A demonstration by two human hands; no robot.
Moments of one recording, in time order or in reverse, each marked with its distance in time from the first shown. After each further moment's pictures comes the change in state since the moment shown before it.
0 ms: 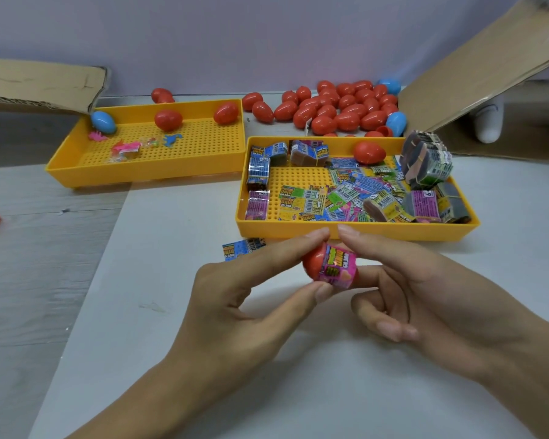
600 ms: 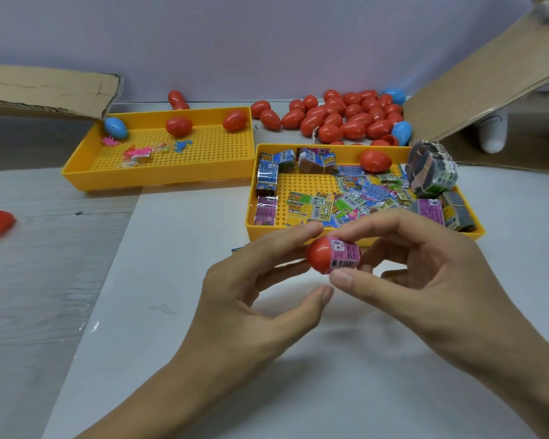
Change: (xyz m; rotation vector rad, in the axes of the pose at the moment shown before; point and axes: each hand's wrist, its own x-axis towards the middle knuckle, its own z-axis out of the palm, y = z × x) left_hand 0.001 -0.003 -0.002 -0.136 0.011 -0.104; right_hand -0.004 0.006 0.005 -0.551 0.347 -0.579
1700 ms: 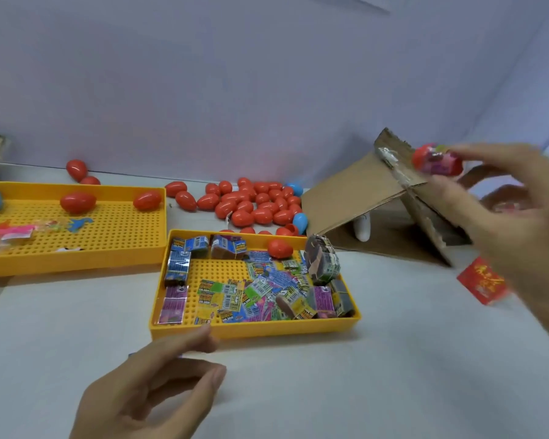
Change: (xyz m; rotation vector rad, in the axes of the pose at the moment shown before) left_hand 0.007 -0.011 0.002 -0.032 0.196 -0.096; right_hand 0.045 -0.075 -0.161 -0.929 0.657 -0.605
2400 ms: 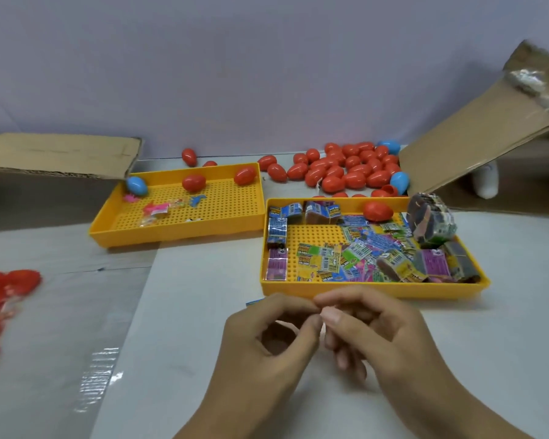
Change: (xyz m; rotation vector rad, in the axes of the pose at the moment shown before) left_hand 0.001 0.013 -0.006 0.210 -0.077 -0.053; right_hand -0.145 -0.130 0.112 1.201 -0.609 0.834
